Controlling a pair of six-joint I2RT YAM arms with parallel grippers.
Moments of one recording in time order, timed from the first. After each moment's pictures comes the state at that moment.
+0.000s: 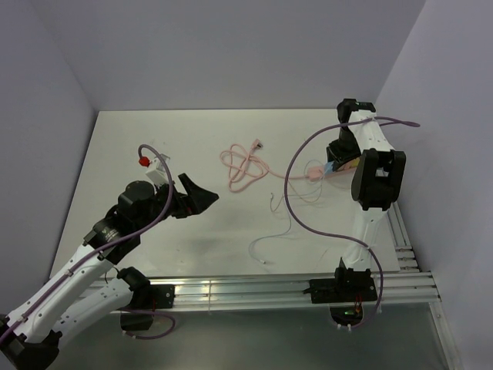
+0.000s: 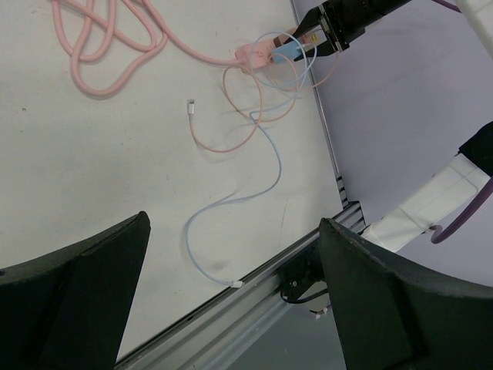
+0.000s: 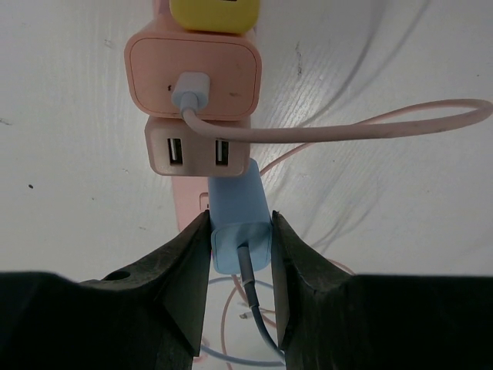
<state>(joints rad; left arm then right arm) -0.66 0.71 0.76 -0.35 0.08 -0.84 -0.08 2.13 1.89 -1.29 0.18 1.16</state>
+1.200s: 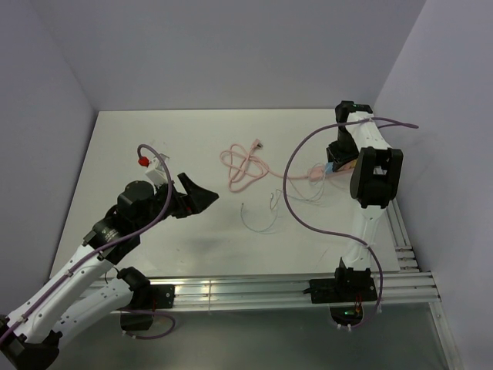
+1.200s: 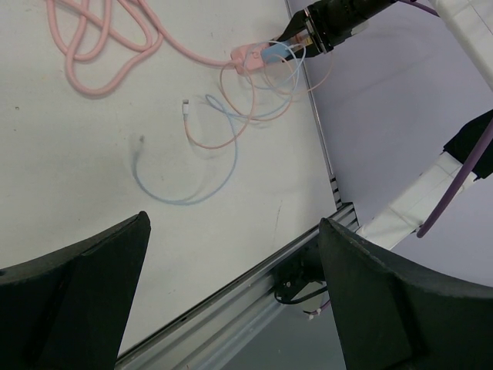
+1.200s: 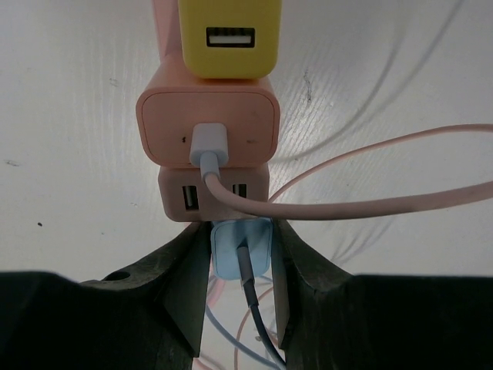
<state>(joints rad) -0.66 0.71 0.76 -0.34 0.09 -0.85 -0.08 2.19 1.88 -1.25 0.22 1.22</state>
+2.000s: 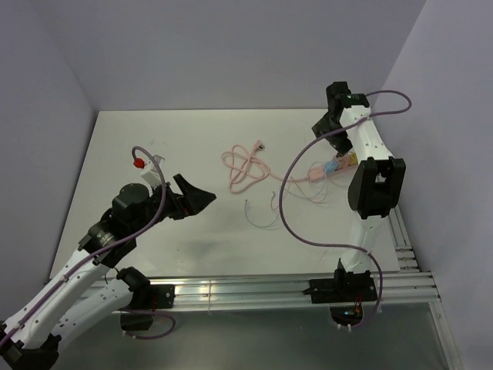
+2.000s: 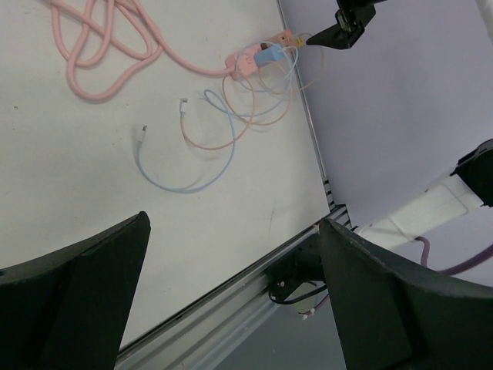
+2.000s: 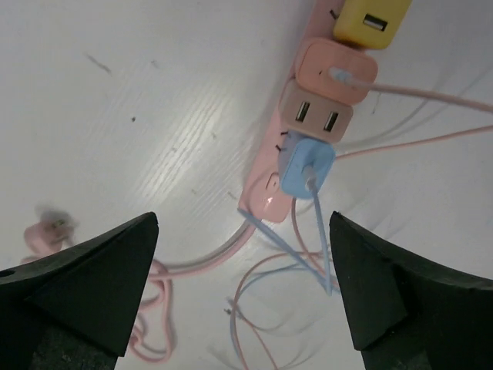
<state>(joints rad) -0.66 0.68 0.76 -0.36 0.09 -0.87 0.03 2.03 1.93 -1.15 0.29 0.91</state>
